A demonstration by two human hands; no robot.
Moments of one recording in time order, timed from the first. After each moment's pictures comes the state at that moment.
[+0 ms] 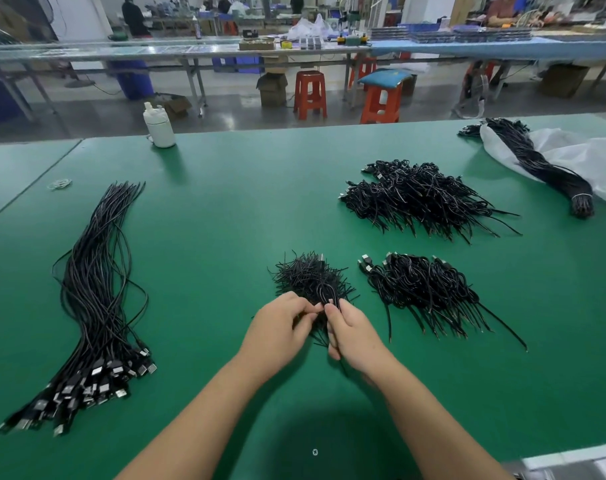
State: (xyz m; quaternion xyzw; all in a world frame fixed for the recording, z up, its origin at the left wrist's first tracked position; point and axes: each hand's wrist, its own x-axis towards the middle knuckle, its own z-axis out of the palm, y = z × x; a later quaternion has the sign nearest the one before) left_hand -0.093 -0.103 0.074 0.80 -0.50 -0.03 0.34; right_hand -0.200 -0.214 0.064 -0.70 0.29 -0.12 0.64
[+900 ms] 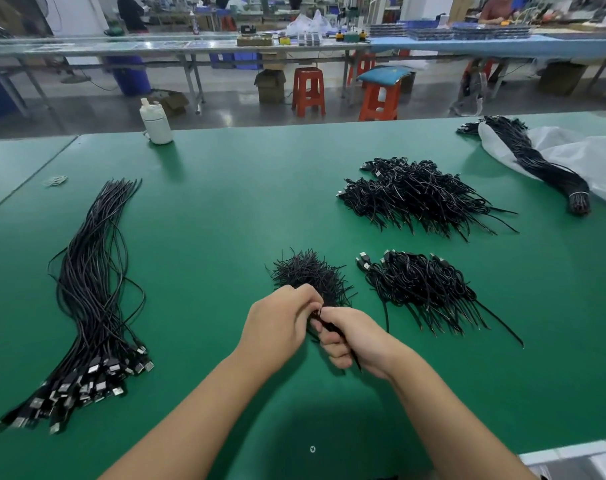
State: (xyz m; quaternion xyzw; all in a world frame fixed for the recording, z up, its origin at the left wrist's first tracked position) left_hand -0.102 -0.100 0.099 0.80 -0.50 0.00 0.33; right_hand -0.206 -0.225 0.083 -0.60 0.23 0.05 0.76
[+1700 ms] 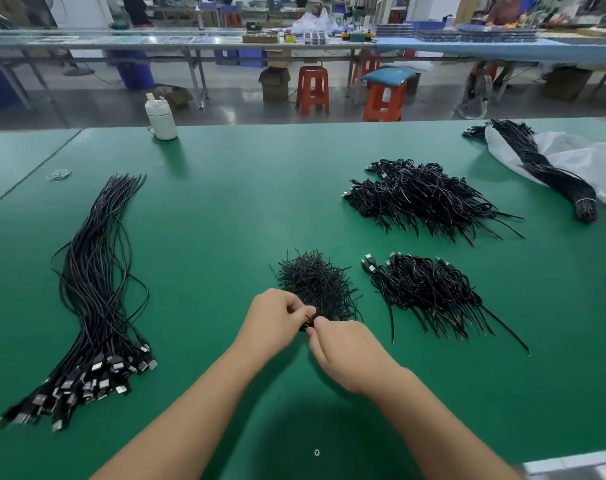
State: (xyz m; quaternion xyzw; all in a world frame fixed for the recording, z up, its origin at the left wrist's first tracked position) left_hand -0.082 -0.107 0.097 0.87 -0.33 -0.18 0.32; right_hand -0.203 -0.202 0.075 -0.98 0.13 -0.01 0.13
